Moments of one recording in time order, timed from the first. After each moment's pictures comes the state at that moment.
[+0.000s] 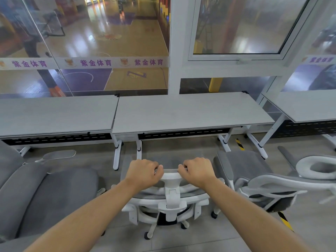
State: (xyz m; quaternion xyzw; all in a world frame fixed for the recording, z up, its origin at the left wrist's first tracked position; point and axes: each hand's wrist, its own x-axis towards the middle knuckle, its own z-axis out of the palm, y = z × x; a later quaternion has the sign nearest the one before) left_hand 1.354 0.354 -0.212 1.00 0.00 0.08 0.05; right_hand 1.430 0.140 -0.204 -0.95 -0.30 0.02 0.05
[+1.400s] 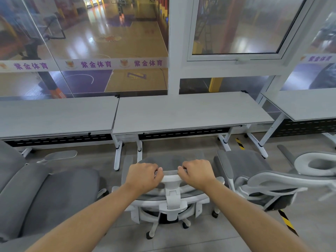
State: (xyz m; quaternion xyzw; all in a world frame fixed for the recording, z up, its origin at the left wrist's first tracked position) left_hand 1.337 0.346 -0.221 1.00 0.01 0.07 0.05; right_hand 1.418 0.133 -0.213 -0.95 -0.31 -0.03 0.05
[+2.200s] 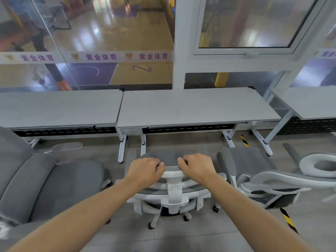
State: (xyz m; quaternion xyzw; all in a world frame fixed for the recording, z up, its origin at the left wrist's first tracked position) left_hand 1.336 0.347 -0.209 1.00 0.03 0.02 0.09; right_hand 1.422 0.141 -0.200 -0.95 -0.28 0.05 0.10
